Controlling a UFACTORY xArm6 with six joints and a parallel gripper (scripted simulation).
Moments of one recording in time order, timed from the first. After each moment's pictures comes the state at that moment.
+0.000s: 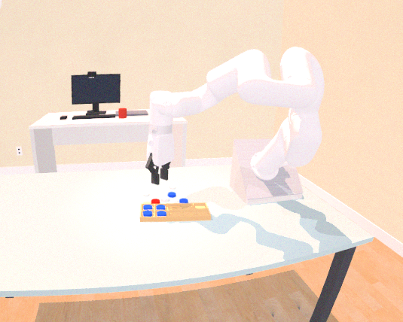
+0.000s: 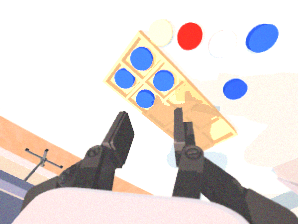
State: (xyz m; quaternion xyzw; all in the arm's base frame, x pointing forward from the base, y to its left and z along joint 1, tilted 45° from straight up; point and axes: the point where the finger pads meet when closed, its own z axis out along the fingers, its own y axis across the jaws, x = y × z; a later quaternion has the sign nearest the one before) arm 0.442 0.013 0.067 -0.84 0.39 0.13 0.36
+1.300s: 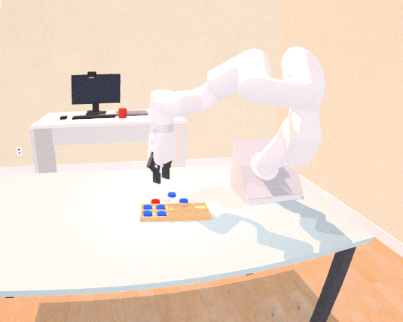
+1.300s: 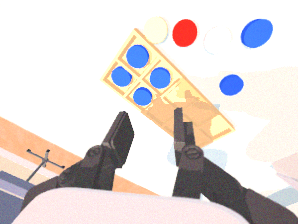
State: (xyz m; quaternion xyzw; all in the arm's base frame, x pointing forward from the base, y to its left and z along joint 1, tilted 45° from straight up) arm 0.436 0.010 0.068 -0.84 0.39 0.13 0.36
